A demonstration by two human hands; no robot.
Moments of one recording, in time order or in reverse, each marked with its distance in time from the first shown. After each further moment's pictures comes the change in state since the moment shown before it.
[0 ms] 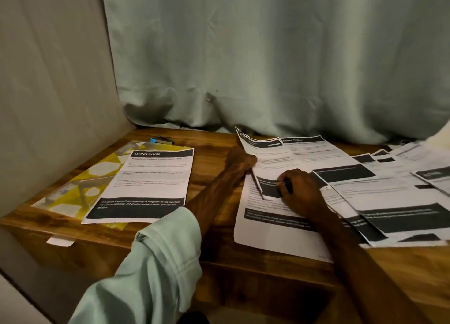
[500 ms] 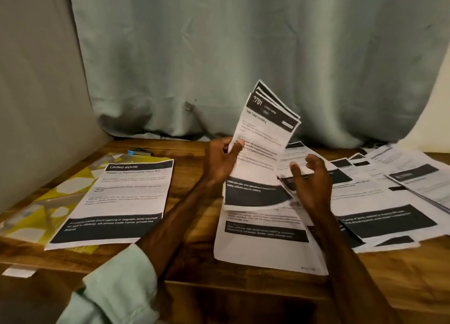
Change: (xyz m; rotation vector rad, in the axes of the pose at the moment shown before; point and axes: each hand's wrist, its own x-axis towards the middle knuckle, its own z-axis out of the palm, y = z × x) left_hand -0.030 0.030 -0.014 -0.337 0.031 0.576; right_hand 0.002 0.013 -0.044 0.569 0.497 0.355
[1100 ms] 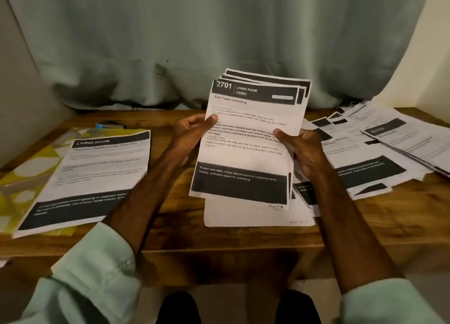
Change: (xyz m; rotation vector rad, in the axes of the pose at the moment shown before) left_hand -0.008 -0.029 -0.033 -0.308 -0.142 -0.402; right_hand -0.004 -0.001 -0.021 0.529 -0.286 0.373
